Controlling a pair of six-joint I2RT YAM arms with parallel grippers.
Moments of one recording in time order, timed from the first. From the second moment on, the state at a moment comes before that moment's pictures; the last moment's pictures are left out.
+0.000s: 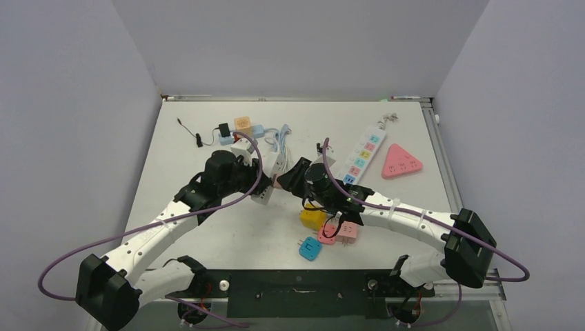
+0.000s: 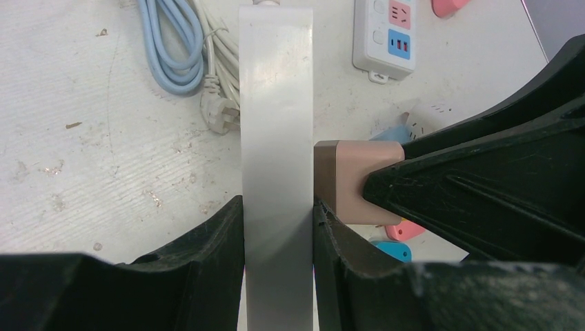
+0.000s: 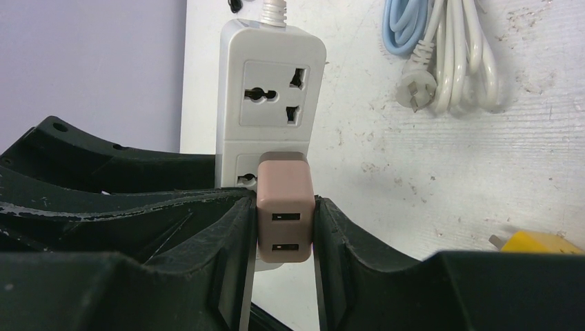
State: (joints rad) left arm -0.58 1.06 0.78 -0.23 0.13 -0.38; right arm 0.97 1.36 0.92 -0.04 0.28 1.09
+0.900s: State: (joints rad) left arm -0.38 1.13 0.76 -0.11 0.49 -0.53; right arm 0.88 1.32 0.81 0.15 0.14 1.07
